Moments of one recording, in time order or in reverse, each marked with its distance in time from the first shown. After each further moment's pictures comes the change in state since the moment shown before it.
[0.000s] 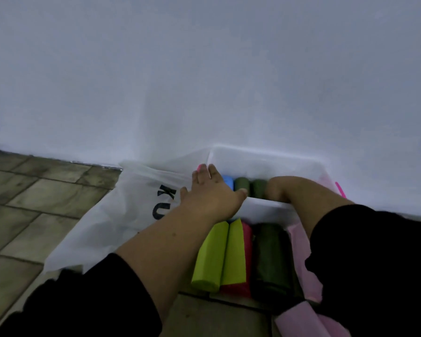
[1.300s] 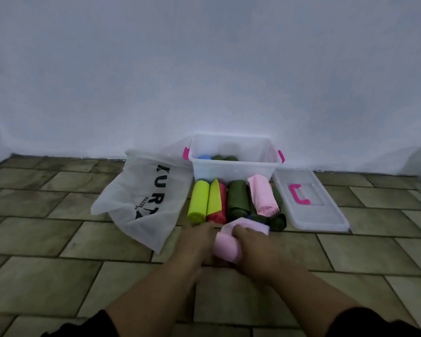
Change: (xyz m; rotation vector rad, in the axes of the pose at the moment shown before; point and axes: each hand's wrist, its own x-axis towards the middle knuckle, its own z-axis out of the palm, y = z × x) left_hand -0.218 -0.018 0.060 -1.206 -0.108 -0.326; right_hand -0.216 0.008 0.197 0.153 0.343 -0.278
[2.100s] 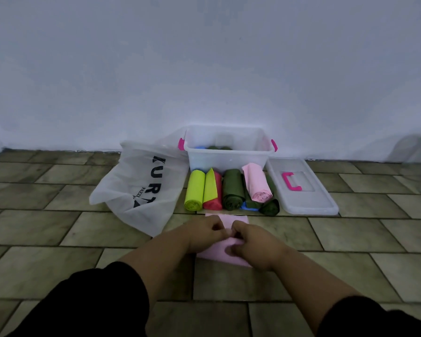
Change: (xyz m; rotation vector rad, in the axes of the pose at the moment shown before) left_hand 0.032 -0.006 -0.012 1.114 -0.494 0.401; right_hand -0.021 -0.001 -0.003 0.322 -0.084 0.010
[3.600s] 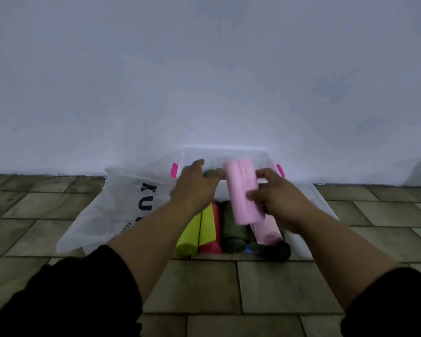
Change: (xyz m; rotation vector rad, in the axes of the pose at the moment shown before) left_hand 0.095 0.039 -0.118 -0.303 0.658 -0.080; right_hand 0.095 -0.016 -0.131 0.676 0.303 0.080
